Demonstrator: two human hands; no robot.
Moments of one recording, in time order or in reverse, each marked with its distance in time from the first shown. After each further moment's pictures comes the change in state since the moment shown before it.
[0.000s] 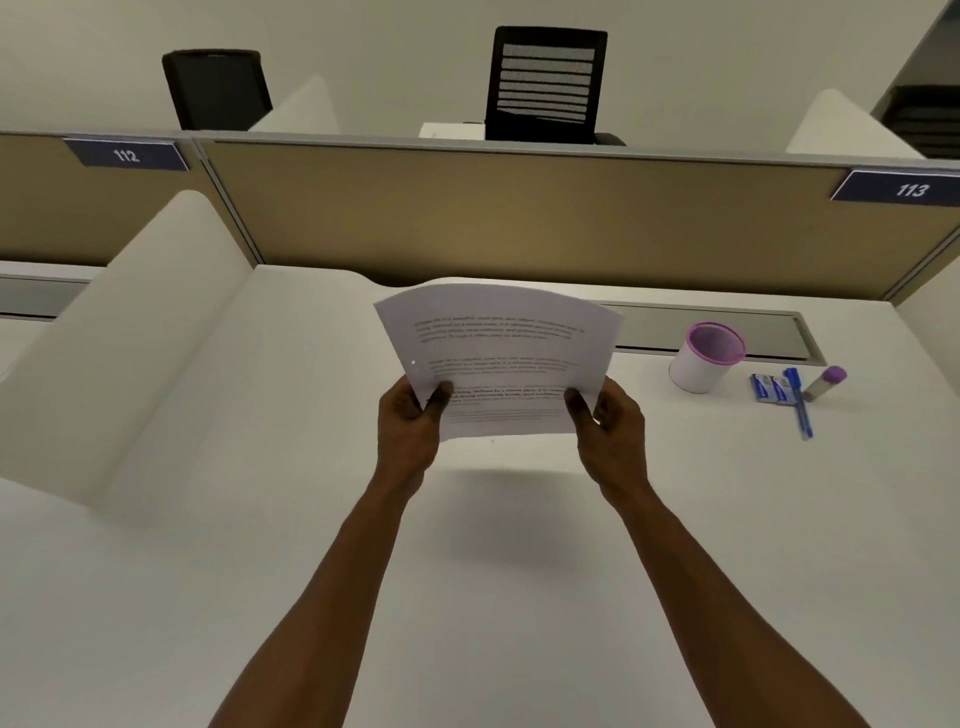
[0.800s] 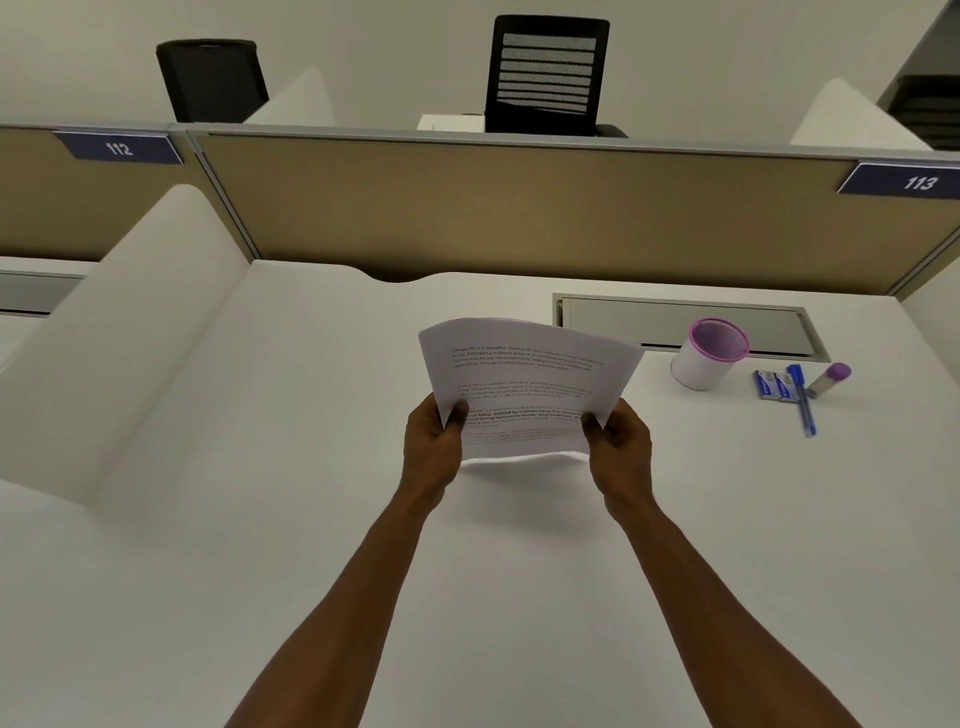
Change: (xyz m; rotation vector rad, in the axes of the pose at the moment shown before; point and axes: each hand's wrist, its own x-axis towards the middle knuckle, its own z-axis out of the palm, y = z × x) left_hand -0.012 -0.032 0.018 0.127 -0.047 -0.141; right_hand -0.008 0.039 -0.008 0.075 0.057 0.218
